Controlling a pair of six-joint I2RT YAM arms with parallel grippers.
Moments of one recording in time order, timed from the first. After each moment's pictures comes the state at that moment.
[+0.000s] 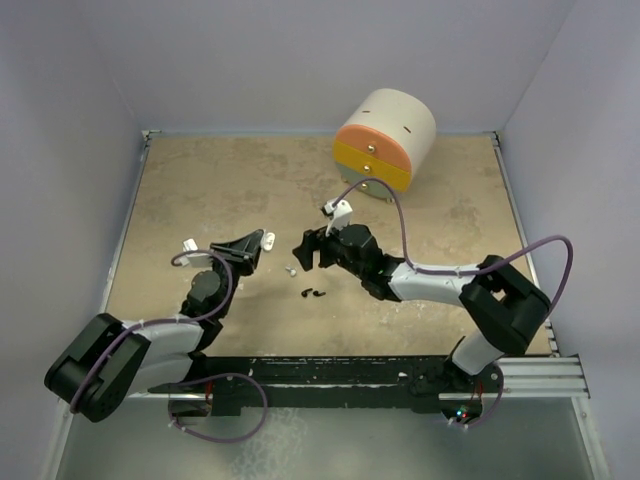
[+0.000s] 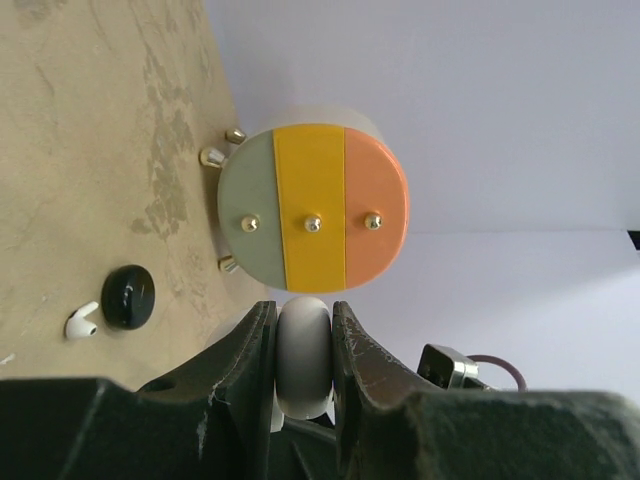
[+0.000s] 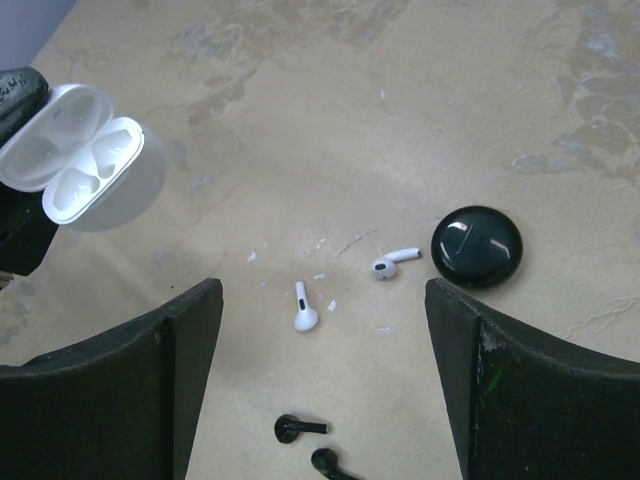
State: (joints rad) left arm -0.52 1.17 0.08 1.12 -0.32 -1.50; right arm 0.86 1.58 0.75 0.51 0.11 0.38
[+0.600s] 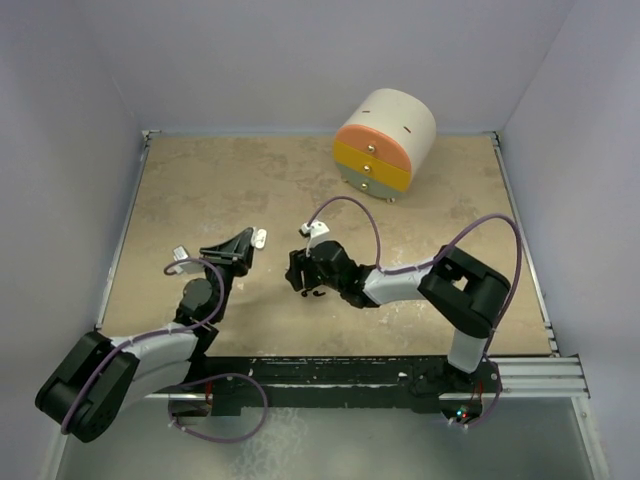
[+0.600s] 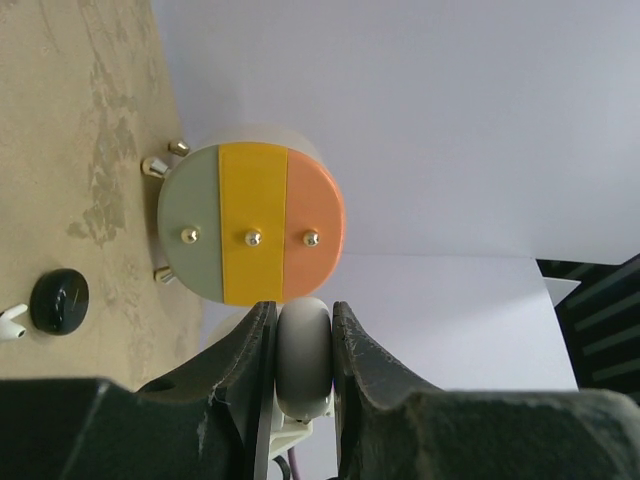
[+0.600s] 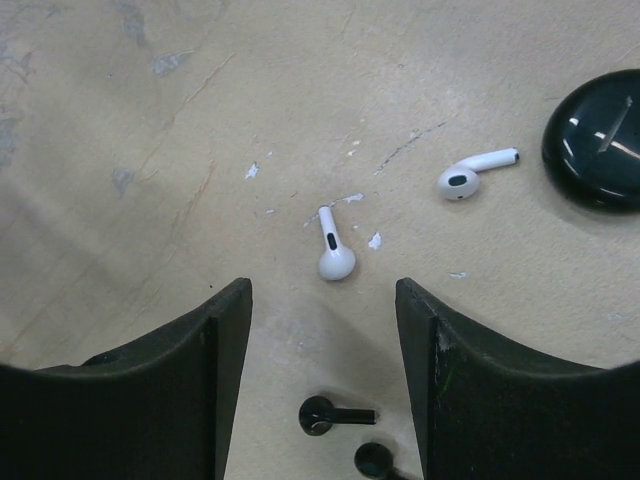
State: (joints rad) left arm -0.51 1.04 0.01 1.13 -0.37 -1.64; right arm 0.96 1.79 0.81 0.45 0.14 0.46
